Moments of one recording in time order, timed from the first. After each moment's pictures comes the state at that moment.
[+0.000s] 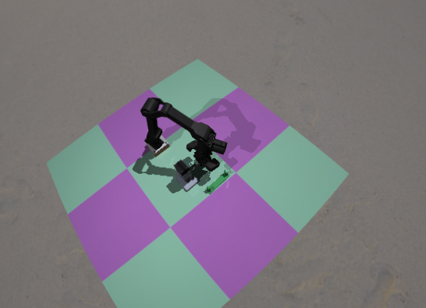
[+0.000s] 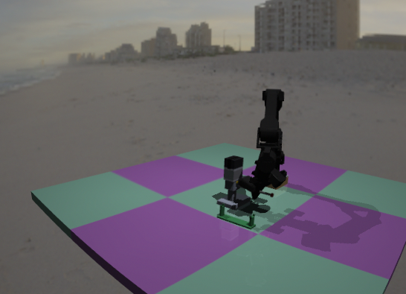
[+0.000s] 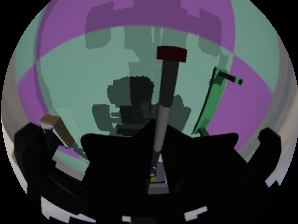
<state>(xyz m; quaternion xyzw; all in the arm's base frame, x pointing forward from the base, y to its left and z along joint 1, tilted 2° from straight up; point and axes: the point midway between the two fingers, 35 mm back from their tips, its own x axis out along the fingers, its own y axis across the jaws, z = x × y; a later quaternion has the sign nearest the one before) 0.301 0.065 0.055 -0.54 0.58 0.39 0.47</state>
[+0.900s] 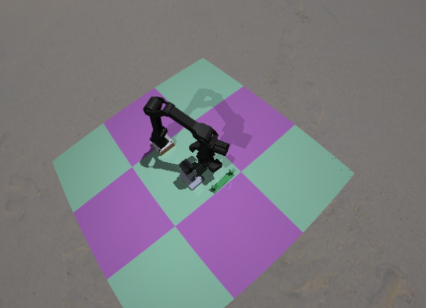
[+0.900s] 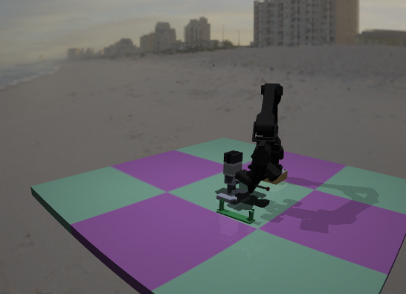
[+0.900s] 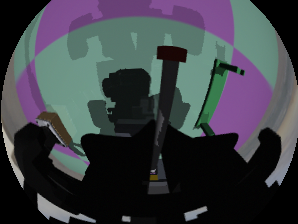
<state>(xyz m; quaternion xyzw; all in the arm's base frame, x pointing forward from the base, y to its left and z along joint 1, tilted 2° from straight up) 0.298 0.050 0.055 -0.54 0.58 0.38 0.48</state>
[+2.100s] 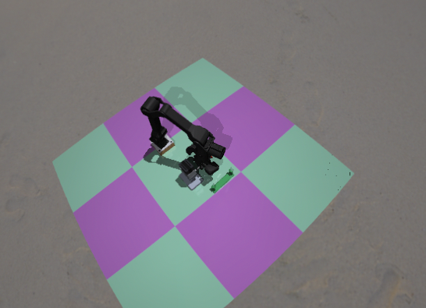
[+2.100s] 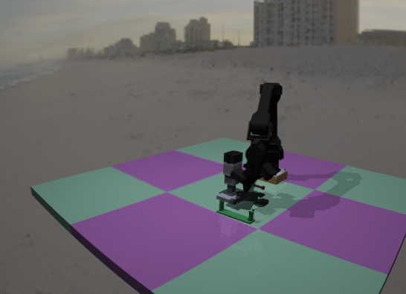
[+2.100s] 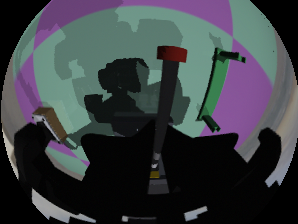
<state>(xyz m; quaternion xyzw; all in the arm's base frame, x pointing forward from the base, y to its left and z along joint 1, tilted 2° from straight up) 0.297 0.031 0.054 -0.54 0.58 0.38 0.48</state>
